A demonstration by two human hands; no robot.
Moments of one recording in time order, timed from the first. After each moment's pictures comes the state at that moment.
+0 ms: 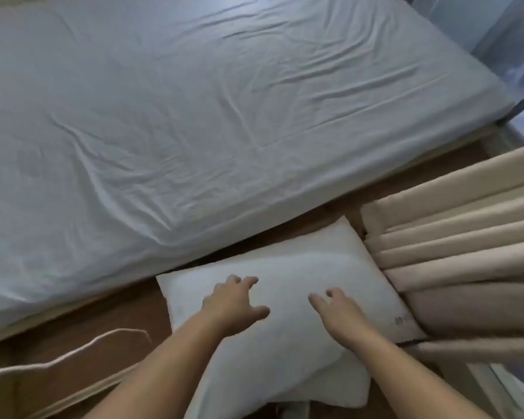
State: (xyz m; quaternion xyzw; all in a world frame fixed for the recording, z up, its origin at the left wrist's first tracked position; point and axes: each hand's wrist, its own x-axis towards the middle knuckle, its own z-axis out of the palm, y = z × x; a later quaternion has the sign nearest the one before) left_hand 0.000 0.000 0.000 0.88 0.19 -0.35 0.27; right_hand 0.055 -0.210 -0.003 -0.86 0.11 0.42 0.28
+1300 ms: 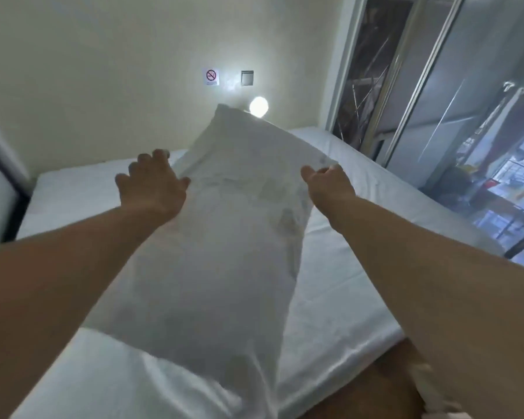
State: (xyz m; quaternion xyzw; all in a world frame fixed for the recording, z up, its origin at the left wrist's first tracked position) left_hand 0.269 0.414 0.307 0.94 0.27 0.21 0.07; right_hand 0.352 0.157 0.323 -0.87 0.02 0.02 0.49
